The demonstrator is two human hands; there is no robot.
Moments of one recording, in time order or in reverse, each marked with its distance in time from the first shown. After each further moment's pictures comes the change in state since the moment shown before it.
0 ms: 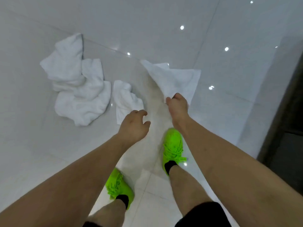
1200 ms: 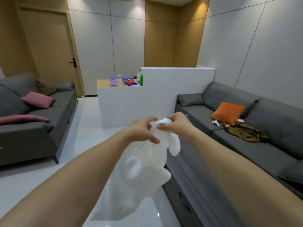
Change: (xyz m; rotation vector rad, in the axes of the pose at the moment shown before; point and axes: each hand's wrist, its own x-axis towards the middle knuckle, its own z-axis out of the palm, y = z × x) left_hand -0.685 0.388 -0.150 0.186 -0.042 1.148; right_hand -0.765 -0.079 -0.476 -0.289 0.577 -0.929
